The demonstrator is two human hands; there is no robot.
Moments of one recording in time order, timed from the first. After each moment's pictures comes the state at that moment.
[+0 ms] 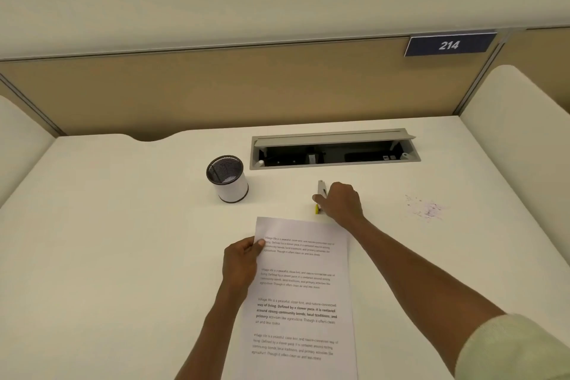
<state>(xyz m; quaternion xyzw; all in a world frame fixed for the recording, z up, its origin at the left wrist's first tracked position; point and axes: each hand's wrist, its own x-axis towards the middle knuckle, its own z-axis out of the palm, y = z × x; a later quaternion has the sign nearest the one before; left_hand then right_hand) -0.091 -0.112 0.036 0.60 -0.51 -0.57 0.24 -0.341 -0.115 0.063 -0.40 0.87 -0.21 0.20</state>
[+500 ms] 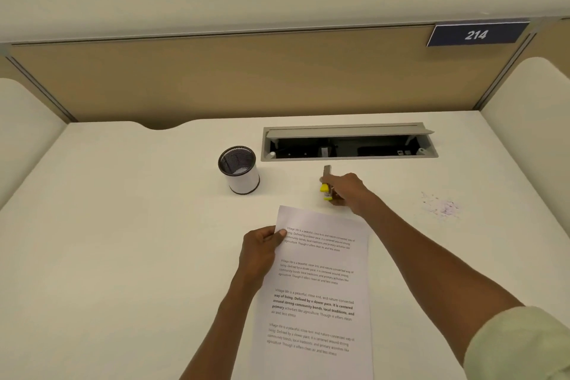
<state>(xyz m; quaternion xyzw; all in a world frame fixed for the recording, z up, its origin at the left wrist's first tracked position) -0.099 -0.112 0.053 0.55 -0.52 -0.61 0.21 -0.348 -0.146 0.058 -0.19 0.74 -0.41 0.50</state>
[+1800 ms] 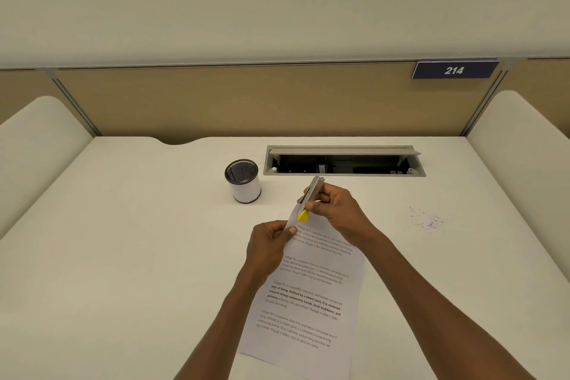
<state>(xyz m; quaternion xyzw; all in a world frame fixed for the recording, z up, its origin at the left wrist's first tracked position) -0.116 -0.082 0.108 0.51 -0.62 -0.54 0.24 -0.299 -0.062 0.132 -0.44 0.59 -0.50 0.46</state>
